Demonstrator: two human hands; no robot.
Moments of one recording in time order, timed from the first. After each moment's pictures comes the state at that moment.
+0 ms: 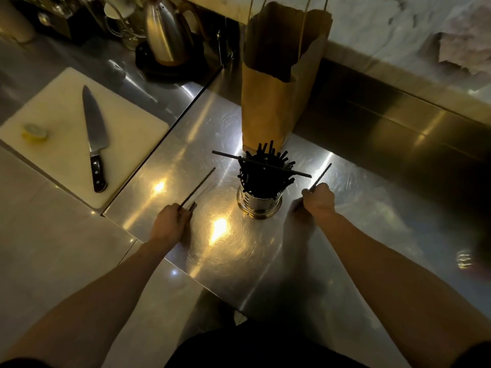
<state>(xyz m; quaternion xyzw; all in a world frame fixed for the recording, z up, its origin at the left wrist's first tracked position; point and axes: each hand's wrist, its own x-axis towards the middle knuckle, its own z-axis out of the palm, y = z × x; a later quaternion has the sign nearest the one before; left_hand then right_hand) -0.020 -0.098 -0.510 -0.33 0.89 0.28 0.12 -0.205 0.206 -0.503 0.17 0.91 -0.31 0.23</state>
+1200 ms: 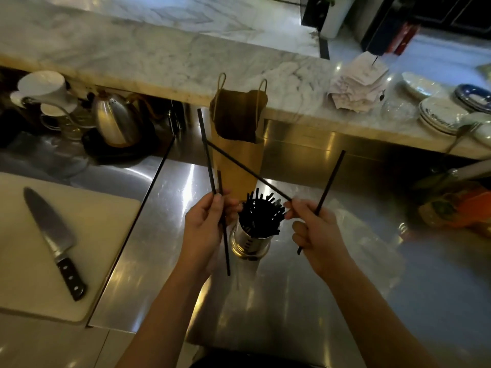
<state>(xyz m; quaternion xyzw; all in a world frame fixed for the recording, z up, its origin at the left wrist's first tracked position) -0.097 -0.053 -0.330 -0.11 0.55 0.83 0.01 -0.100 0.141 -0.311 0.18 0.60 -0.77 0.09</state>
